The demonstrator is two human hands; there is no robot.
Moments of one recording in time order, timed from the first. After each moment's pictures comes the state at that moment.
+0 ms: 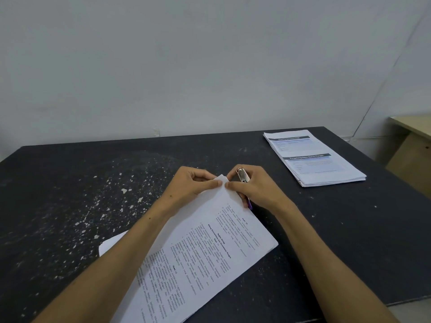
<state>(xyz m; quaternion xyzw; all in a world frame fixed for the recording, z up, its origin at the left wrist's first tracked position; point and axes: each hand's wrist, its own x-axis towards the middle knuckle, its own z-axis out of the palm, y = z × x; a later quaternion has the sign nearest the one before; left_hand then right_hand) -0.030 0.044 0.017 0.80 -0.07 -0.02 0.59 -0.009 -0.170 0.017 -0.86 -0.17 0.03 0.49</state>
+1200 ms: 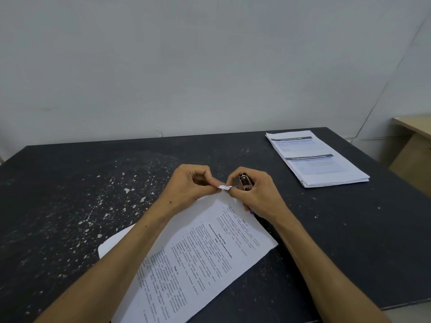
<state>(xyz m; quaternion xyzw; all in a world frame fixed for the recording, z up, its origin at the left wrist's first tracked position) -0.036 0.052 0.019 0.81 -0.19 0.06 0.55 -0.029 -0.165 0.009 -0.82 -0.25 -0.08 0.52</state>
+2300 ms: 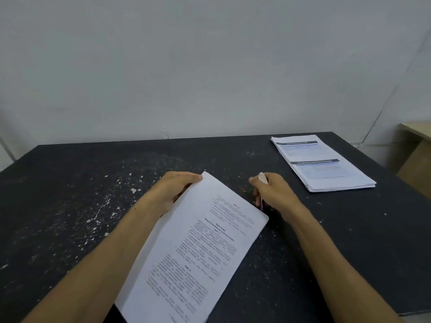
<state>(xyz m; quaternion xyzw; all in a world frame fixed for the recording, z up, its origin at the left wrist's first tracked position) -0.022 0.081 0.021 0.74 0.17 -0.11 0.64 -0.005 -0.181 0.006 -0.86 -0.01 0.03 0.52</state>
